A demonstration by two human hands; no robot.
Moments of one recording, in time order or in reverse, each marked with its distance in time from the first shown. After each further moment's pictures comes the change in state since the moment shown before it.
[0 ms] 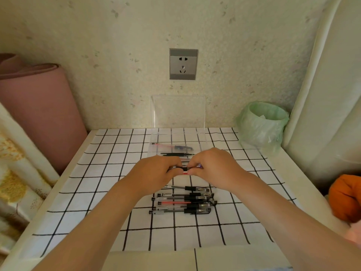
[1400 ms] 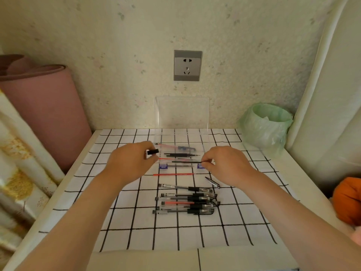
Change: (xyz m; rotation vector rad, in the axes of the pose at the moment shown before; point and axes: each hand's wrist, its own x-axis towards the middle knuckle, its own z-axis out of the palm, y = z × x) left_hand -0.011 -0.039 -0.031 0.103 0.223 -0.294; right_hand 0.000 0.022 0.000 -0.022 0.071 0.118
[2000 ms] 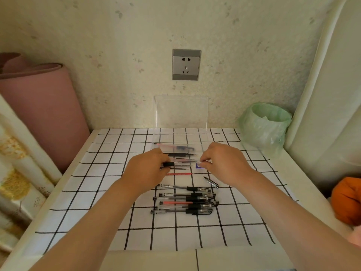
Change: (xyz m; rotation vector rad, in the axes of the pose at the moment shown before) left_hand -0.003 0.025 0.036 0.023 -0.050 0.179; right_hand 0.004 -0.001 0.001 -0.088 0.009 -0.015
